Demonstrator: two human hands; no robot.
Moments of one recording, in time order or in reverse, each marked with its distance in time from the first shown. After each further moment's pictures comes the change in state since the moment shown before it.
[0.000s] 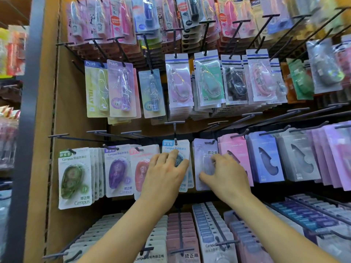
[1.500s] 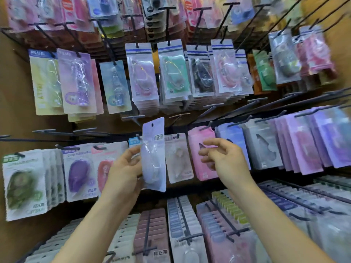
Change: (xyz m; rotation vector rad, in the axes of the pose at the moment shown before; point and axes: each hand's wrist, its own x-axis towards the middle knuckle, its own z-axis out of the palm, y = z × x) left_hand 0.002 0.021 -0.021 -1.946 0.042 -0.660; right_hand -0.007 0.046 -0.045 0.942 0.040 0.275
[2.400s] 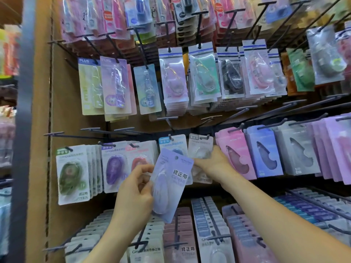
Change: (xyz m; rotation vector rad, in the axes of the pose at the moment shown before) left_hand -0.043 -0.005 -0.054 0.615 0.139 0.217; right_hand 0.041 0.027 0.078 -0.381 -0.222 0.200
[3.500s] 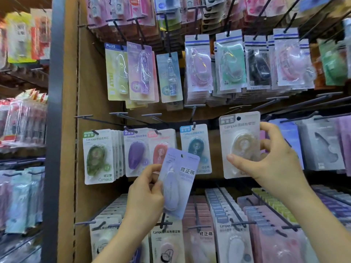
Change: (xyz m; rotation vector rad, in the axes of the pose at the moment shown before) left_hand -0.017 -0.030 -0.025 0.066 0.045 -0.053; right_hand -0.108 -0.014 -0.050 -0.072 0.247 -0.437
